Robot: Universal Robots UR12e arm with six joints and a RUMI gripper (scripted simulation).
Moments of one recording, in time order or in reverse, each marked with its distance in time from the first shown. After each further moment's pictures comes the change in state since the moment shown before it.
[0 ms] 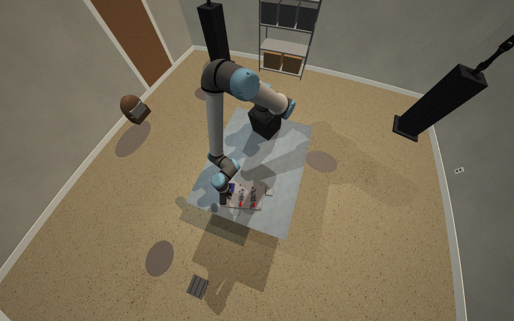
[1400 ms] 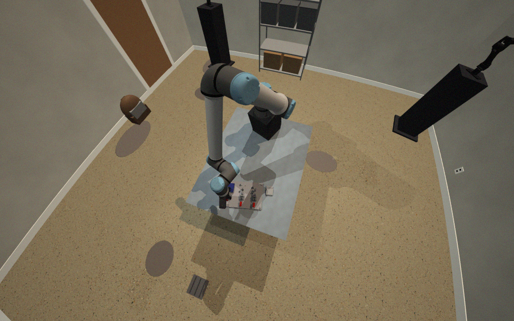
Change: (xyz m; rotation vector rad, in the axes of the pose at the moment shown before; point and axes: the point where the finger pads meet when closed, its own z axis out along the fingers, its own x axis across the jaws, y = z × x) arm 0.000 -0.025 0.007 0.000 0.000 0.000
